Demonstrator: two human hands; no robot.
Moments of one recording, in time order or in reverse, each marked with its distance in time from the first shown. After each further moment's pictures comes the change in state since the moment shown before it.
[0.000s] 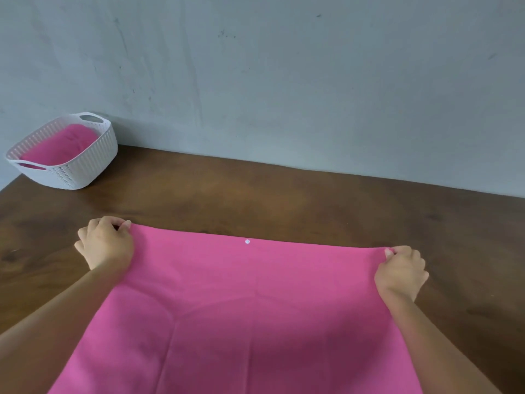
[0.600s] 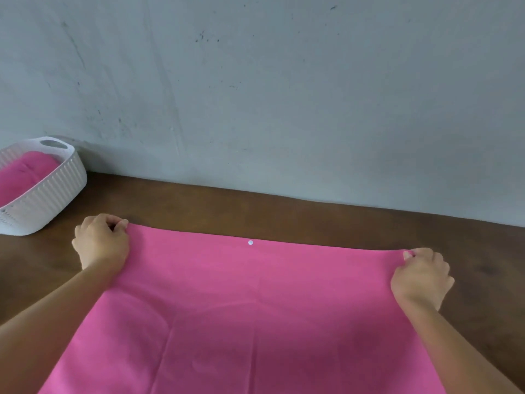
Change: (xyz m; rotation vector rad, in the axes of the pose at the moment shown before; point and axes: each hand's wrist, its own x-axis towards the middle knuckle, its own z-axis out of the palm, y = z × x) left_hand 0.098 0.077 0.066 -0.019 0.024 0.064; right_hand 0.112 -0.058 0.060 -0.016 0.029 -0.052
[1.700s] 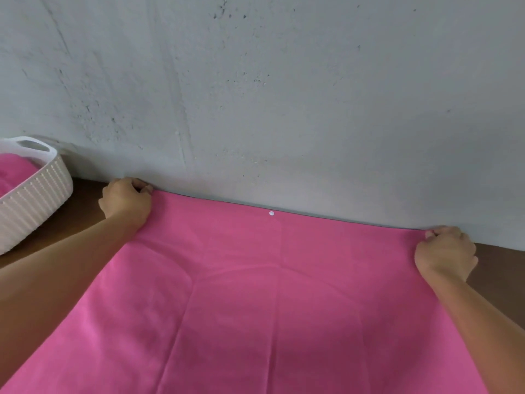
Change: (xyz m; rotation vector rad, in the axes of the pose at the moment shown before) left_hand 0.125 0.054 0.075 -0.064 -0.043 0.037; right_hand 0.104 -0.072 0.060 0.012 -0.027 0.072
